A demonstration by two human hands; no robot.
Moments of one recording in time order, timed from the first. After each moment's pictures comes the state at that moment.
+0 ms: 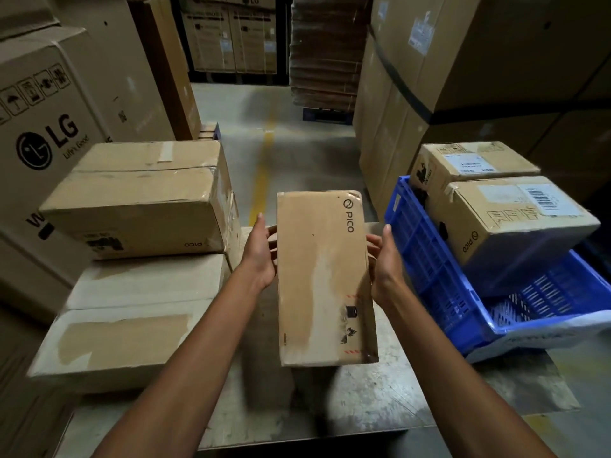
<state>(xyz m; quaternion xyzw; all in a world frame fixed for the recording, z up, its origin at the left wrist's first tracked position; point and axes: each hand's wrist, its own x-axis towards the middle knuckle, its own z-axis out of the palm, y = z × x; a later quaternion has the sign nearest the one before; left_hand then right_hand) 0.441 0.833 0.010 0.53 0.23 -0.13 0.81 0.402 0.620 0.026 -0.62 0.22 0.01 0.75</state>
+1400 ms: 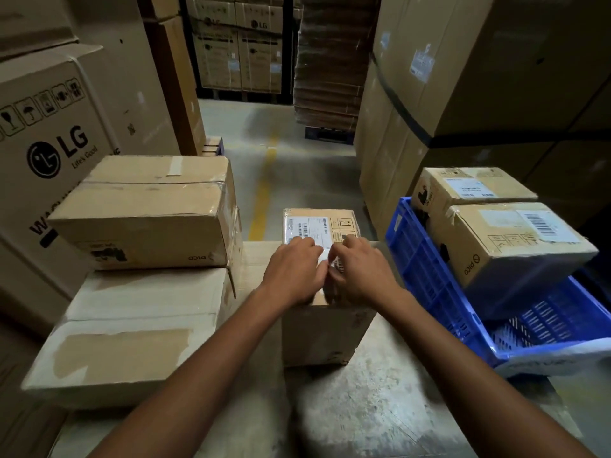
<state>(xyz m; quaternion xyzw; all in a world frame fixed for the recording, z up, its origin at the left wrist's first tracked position) 0.409 0.802 0.051 0.97 -0.17 0.11 0.14 0.414 0.645 0.056 -0.98 -0.15 -0.05 0.07</state>
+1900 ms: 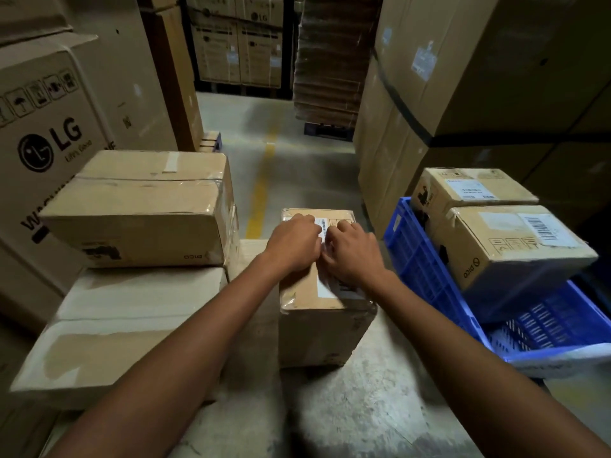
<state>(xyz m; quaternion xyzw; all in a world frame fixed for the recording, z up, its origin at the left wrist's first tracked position) 0.467 0.802 0.064 0.98 -0.15 0.08 0.11 0.454 0.656 0.058 -0.99 -0.14 -0.07 0.05</state>
